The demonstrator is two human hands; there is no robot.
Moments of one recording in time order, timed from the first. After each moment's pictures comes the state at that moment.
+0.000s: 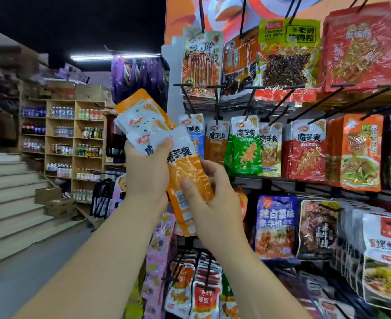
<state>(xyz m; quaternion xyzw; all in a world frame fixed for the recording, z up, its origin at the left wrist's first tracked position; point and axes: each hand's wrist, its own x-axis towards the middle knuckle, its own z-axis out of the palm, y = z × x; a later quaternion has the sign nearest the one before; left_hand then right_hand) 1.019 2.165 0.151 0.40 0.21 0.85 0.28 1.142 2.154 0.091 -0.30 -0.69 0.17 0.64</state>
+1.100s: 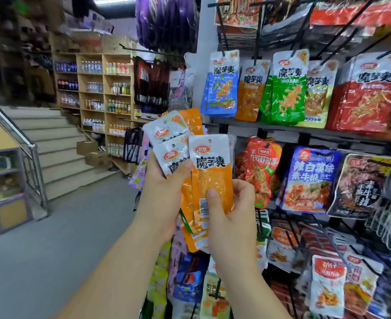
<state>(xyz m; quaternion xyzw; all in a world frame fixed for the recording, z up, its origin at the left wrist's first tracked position) 1.010 2.121 0.023 0.43 0.31 0.78 0.34 1.127 2.121 -0.013 -0.33 -0.60 0.34 0.64</state>
